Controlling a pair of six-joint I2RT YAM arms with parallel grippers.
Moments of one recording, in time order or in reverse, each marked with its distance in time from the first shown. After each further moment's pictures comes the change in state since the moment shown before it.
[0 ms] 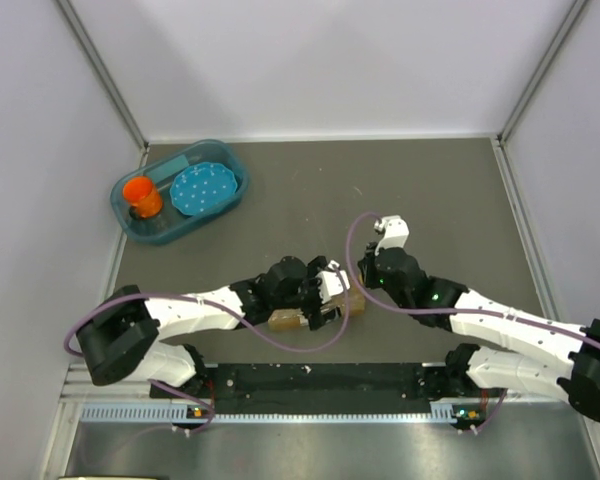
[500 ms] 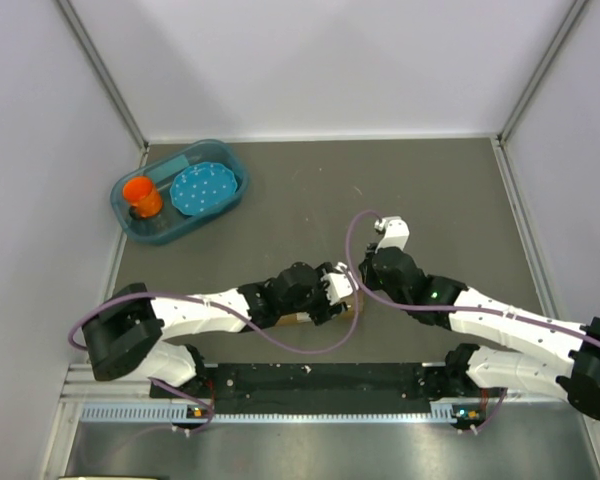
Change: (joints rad) left arm -0.070 0.039 0.045 -0.022 -0.171 -0.063; right arm 0.008 0.023 0.043 -0.096 0.010 0.067
